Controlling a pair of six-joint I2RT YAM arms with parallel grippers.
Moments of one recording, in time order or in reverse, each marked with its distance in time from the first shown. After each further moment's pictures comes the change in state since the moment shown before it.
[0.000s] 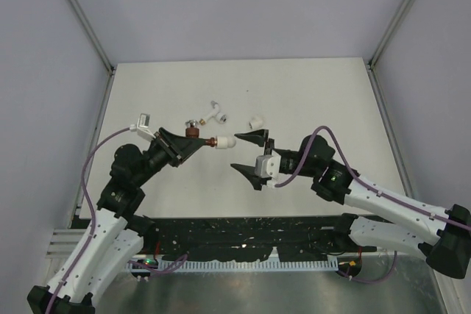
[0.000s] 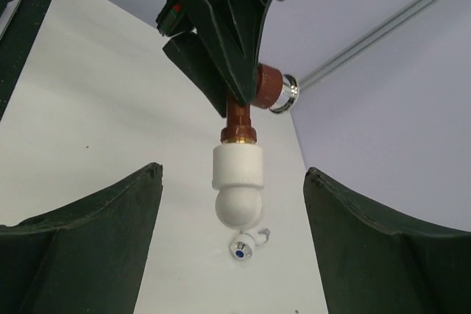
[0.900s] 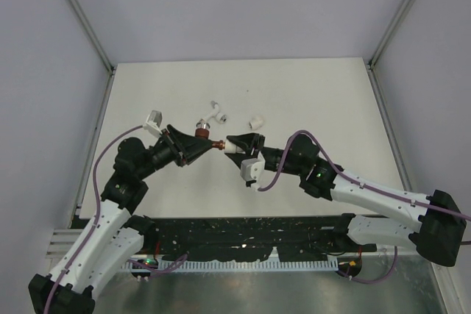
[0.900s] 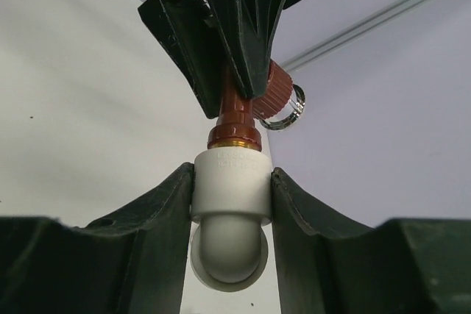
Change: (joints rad) left arm 0.000 0.109 0.023 0.077 0.195 -0.215; right arm 0.050 0.134 -0.014 0.113 0.085 -0.237
